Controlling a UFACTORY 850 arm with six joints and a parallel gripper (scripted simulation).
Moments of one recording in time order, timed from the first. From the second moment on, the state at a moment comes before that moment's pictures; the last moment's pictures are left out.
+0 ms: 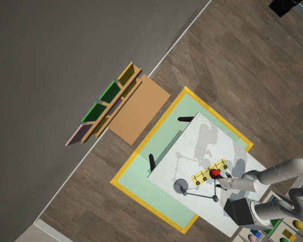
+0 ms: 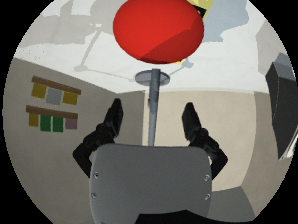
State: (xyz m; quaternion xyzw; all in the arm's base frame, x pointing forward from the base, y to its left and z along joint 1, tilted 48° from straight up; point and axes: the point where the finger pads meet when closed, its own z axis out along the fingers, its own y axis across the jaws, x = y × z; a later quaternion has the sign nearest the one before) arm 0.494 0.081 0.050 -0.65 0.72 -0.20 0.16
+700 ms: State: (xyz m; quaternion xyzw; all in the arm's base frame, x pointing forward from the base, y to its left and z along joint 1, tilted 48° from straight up) arm 0.467 0.086 0.097 -0.65 0.72 -0.20 0.16
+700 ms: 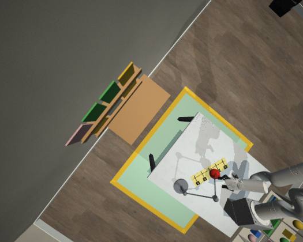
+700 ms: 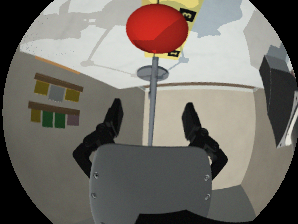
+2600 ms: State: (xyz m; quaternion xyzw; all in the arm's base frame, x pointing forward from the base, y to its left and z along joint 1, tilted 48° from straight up) arm 0.431 0.091 0.160 -0.65 0.72 -0.20 0.17
